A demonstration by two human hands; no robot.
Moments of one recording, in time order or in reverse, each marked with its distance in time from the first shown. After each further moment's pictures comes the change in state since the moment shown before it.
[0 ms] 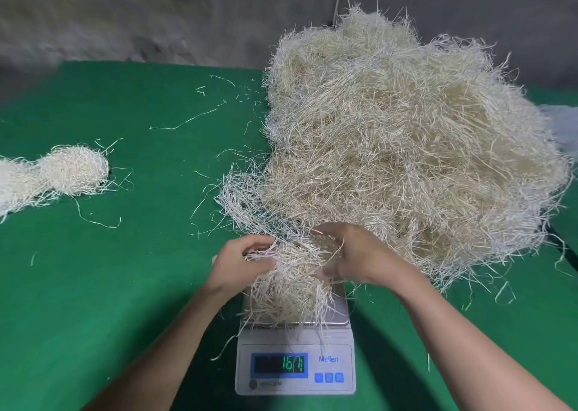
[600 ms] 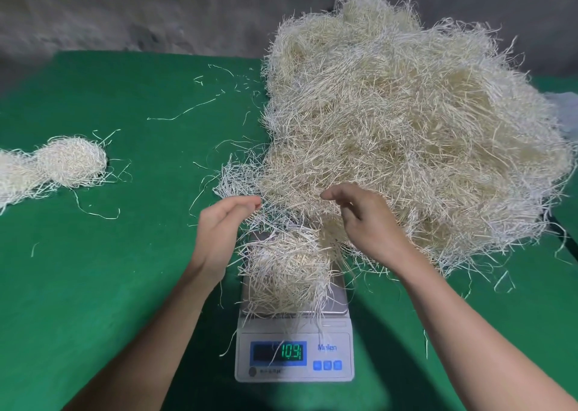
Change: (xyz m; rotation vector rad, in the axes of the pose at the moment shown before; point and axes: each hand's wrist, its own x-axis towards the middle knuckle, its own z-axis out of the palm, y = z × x) left_hand -0.007 0.042 -0.017 -0.389 0.250 0.183; right_hand -0.009 -0.004 -0.015 0.230 0.419 -0.186
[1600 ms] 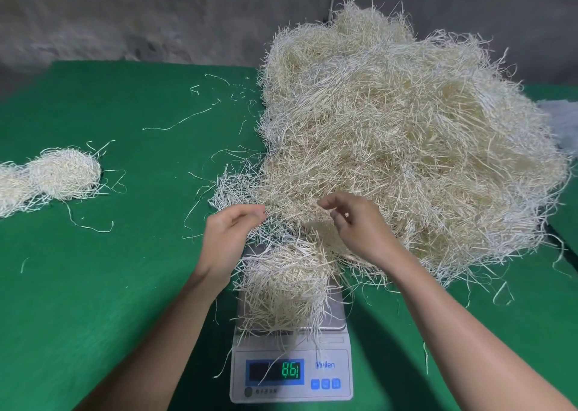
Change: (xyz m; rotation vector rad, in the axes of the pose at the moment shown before) left_hand 0.014 0.004 0.016 -0.028 -0.017 -0.093; right_hand 0.021 0.013 0.002 -0.036 -0.040 0.036
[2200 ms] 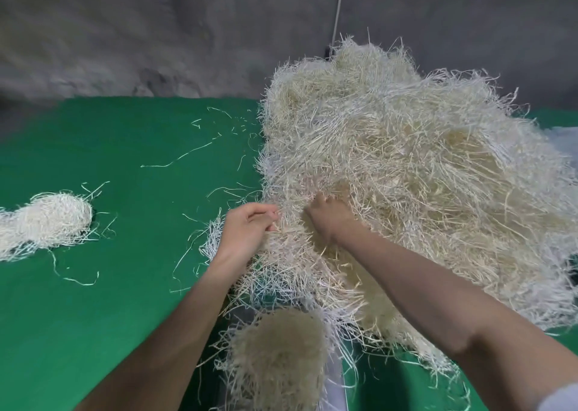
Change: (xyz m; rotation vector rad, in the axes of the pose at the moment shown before) left_hand 0.111 0.022 0.042 0.090 0.019 -0.154; right_hand 0.172 0.051 0.021 -0.856 -0.281 -0.046
